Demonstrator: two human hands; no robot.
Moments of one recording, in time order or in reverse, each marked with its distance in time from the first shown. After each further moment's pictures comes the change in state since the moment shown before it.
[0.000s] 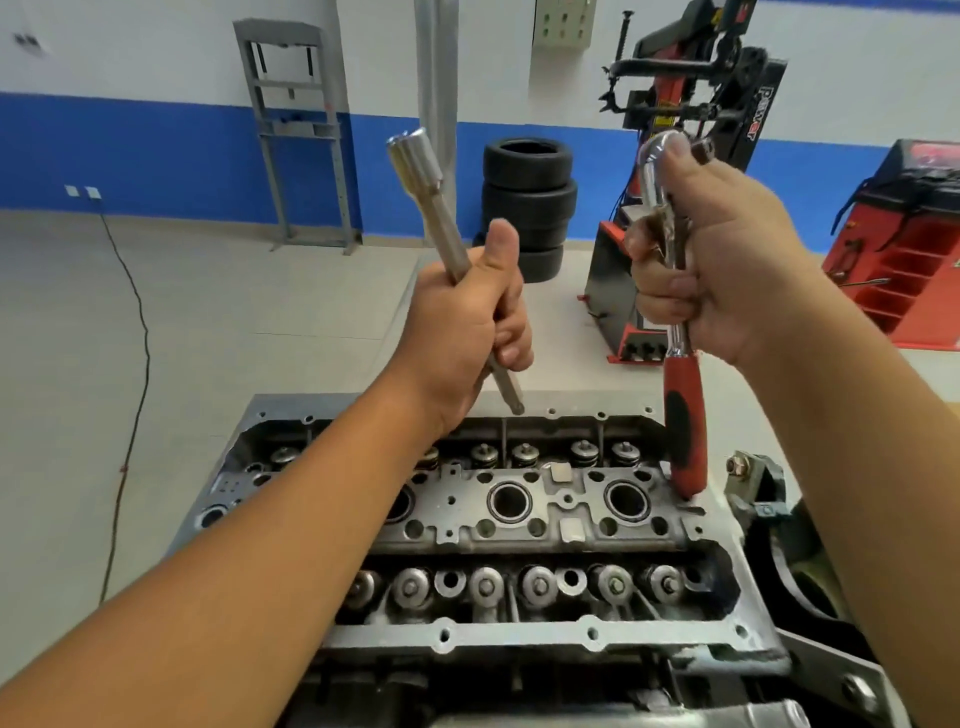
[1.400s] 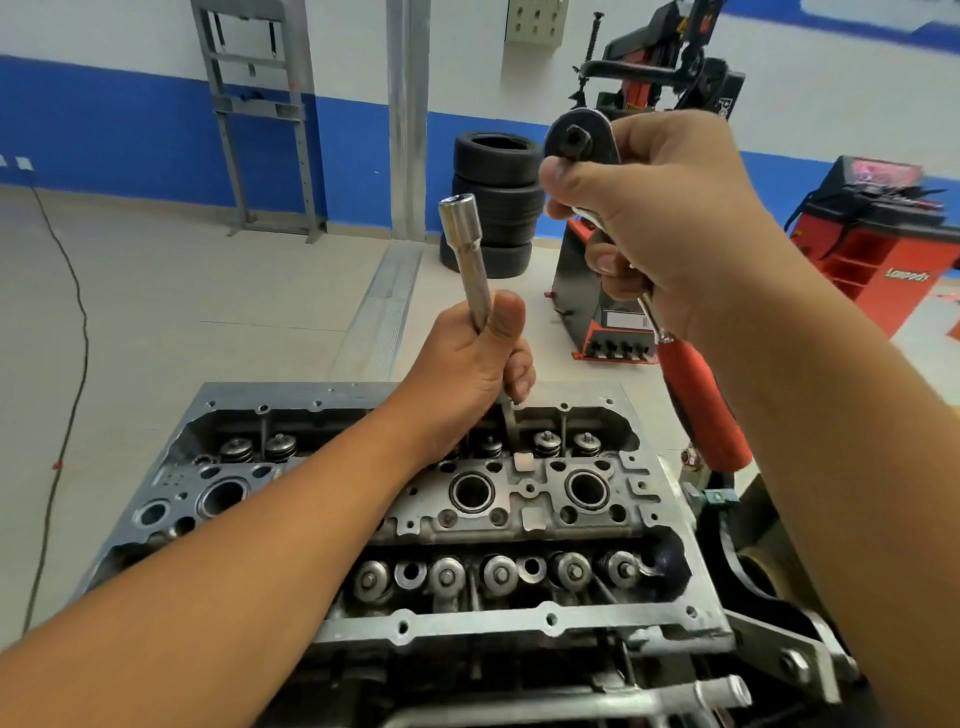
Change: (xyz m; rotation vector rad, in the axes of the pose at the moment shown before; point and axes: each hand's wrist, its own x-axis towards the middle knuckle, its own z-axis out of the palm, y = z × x) left_hand -0.007 -0.042 0.011 0.142 -0.174 0.001; right_hand -0.018 -0.025 0.038 -0.486 0.169 -0.143
